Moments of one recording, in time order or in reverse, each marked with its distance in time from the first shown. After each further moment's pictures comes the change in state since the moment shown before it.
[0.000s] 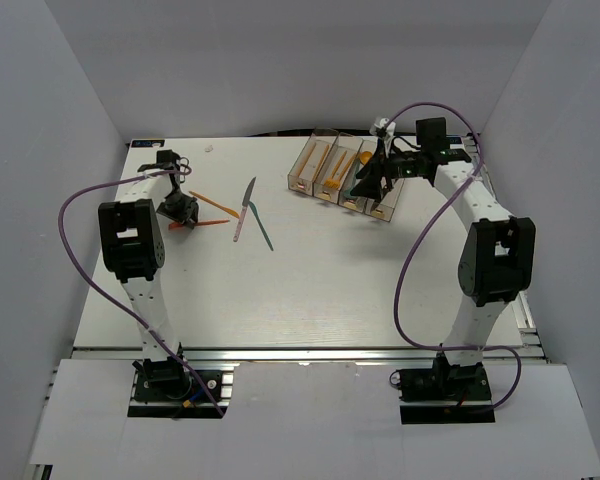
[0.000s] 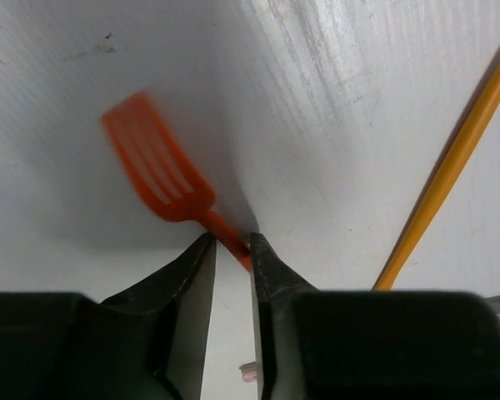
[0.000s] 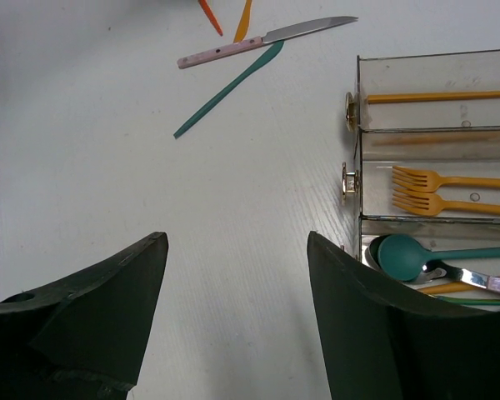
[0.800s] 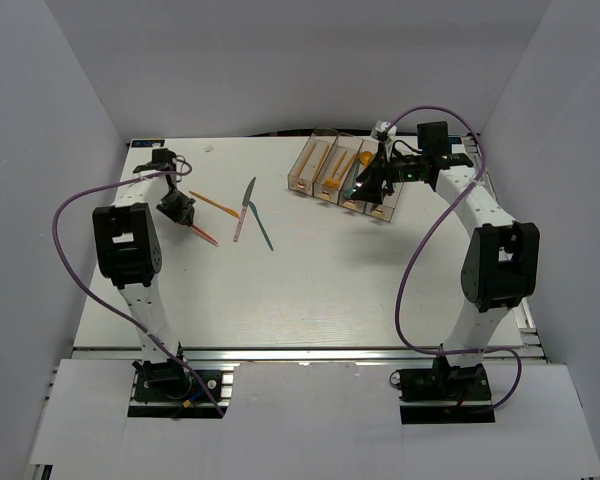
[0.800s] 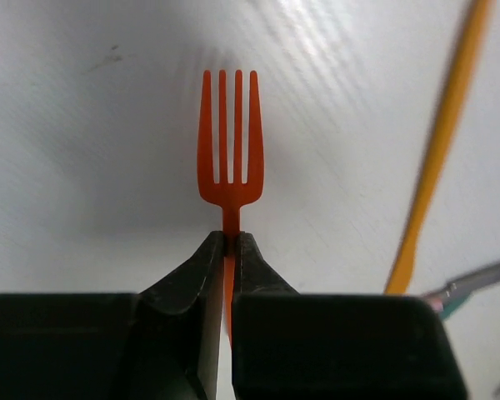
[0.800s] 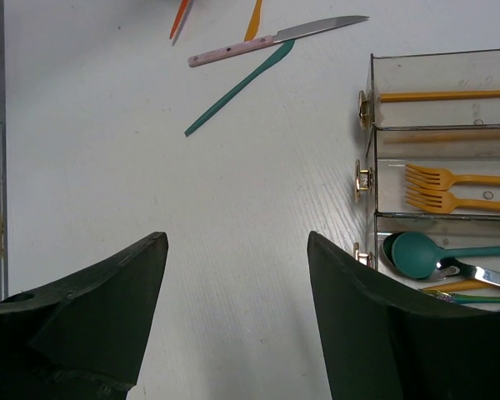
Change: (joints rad) left arm 0.009 -0.062 -0.050 0.017 -0.007 0.162; right arm 0.002 -0.051 -0.063 0.023 -0.008 0.010
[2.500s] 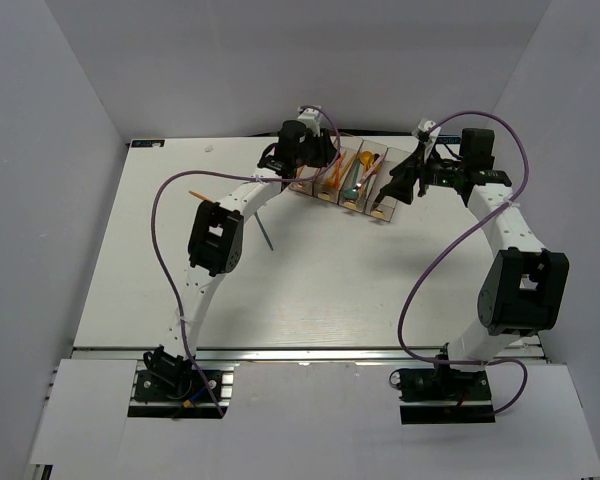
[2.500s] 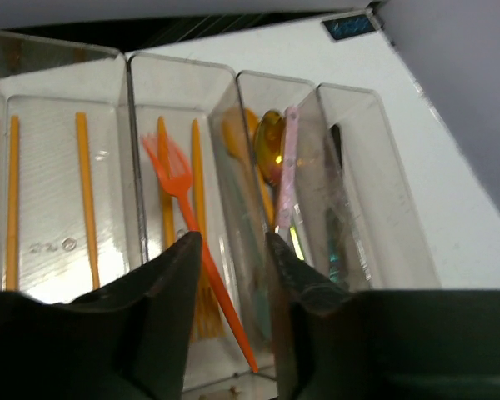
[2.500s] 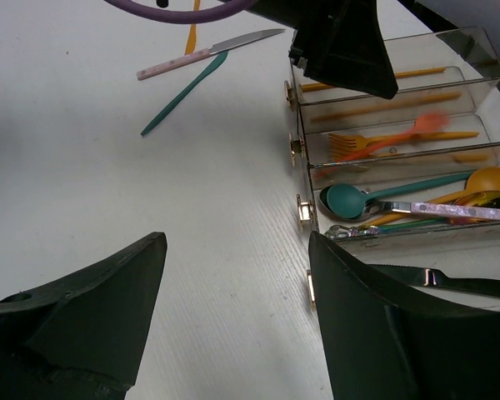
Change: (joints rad) left arm -0.574 0.459 0.645 0.838 0.385 0.502; right arm -0.171 -0.196 -0.191 0.158 -0.008 0.059
